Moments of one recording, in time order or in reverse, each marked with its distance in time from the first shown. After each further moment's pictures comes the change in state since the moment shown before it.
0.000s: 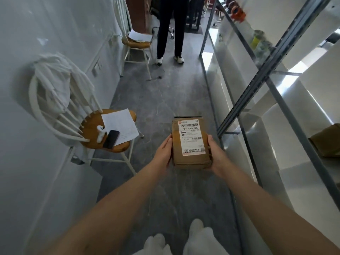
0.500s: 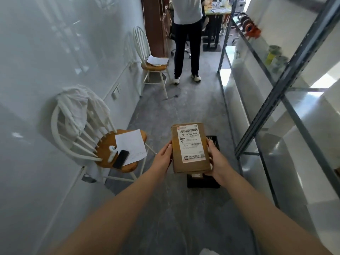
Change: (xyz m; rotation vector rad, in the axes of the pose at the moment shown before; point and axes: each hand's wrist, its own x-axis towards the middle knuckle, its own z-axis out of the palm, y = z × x) left_hand 0.022 0.055 0.060 0.127 0.143 0.145; right_hand 0.048 -0.072 -0.031 0.029 -0.168 -0.038
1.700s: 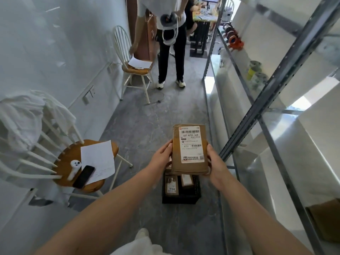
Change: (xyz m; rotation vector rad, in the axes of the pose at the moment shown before) left_hand 0.130 0.030 0.135 0.042 -0.070 -0.078; right_hand 0.091 -0.108 -0.103 -0.018 -0.051 -0.097
